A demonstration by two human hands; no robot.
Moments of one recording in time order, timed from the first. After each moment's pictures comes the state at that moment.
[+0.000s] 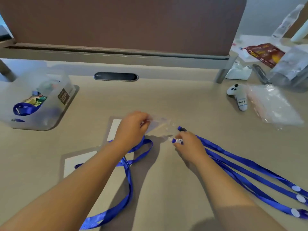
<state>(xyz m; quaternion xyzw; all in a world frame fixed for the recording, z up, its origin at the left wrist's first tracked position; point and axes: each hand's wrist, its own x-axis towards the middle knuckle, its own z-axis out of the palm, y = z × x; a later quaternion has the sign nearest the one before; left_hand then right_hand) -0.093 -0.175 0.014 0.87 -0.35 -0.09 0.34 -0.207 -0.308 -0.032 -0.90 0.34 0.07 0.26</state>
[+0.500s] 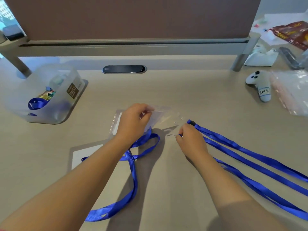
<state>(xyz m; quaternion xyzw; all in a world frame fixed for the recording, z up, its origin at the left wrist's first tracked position) -0.095 -0.179 0.003 0.87 -0.28 -0.06 0.40 -0.193 -0.303 -0.059 -0.91 0.31 0.01 0.27</state>
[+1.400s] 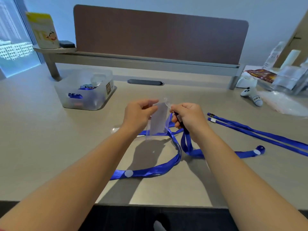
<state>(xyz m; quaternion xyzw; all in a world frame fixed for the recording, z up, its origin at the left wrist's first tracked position) -0.119 -0.020 -0.019 0.72 -0.28 -0.08 0.63 -0.204 -0.120 -0.004 -0.72 0.25 -0.21 0.61</state>
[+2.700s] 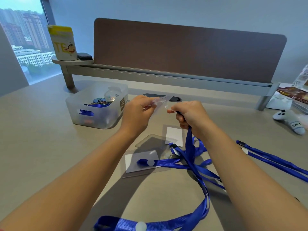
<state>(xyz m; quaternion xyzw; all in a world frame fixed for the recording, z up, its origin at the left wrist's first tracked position) -0.021 -0.026 -0.011 0.78 -0.35 0.18 0.49 -0.097 -0.140 0.018 -0.76 0.22 -0.15 0.59</state>
